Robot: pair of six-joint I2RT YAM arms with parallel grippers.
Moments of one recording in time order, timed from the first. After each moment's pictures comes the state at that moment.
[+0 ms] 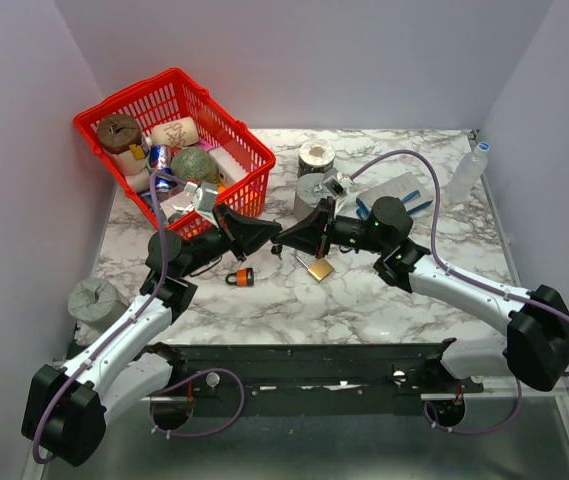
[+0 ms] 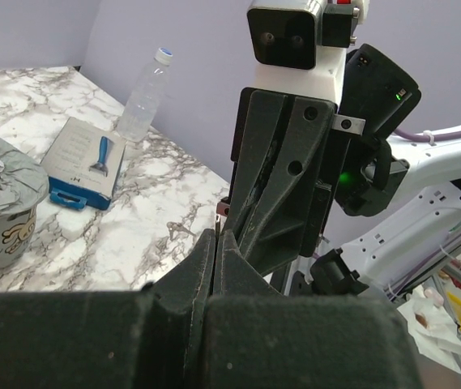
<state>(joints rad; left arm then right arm) -0.45 0.91 0.52 0.70 0.62 -0.73 0.74 1.31 0.82 0.60 -0.65 0.48</state>
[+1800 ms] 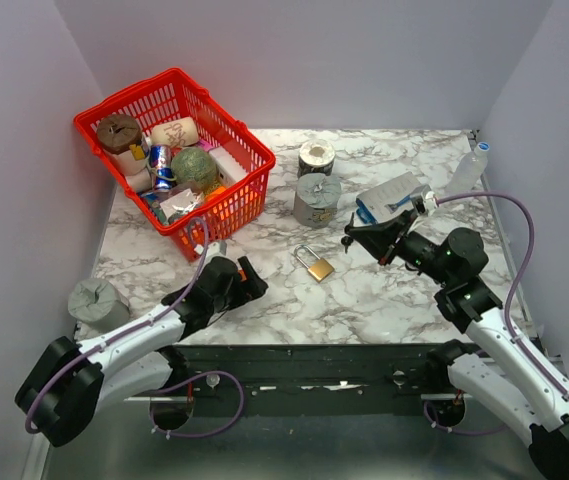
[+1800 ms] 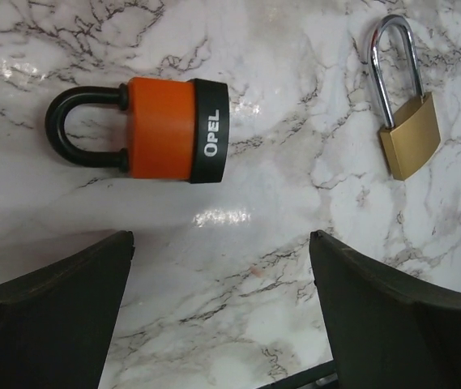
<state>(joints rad) -0.68 0.96 0.32 -0.10 -0.14 -0.96 0.42 0.74 0.56 0.25 -0.48 0.36</state>
